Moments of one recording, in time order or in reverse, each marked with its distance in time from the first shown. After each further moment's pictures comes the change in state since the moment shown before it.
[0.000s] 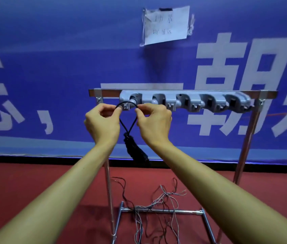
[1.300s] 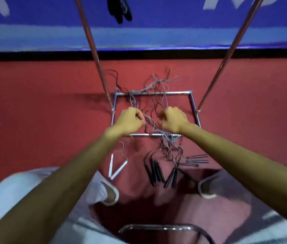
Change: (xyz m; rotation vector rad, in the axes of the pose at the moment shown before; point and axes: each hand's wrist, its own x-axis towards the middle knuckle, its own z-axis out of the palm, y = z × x) left_hand -0.287 -0.144 -0.108 0.551 -1.203 -0.364; right_hand -0.295 0.187 -0.108 -0.685 -0.978 0.347
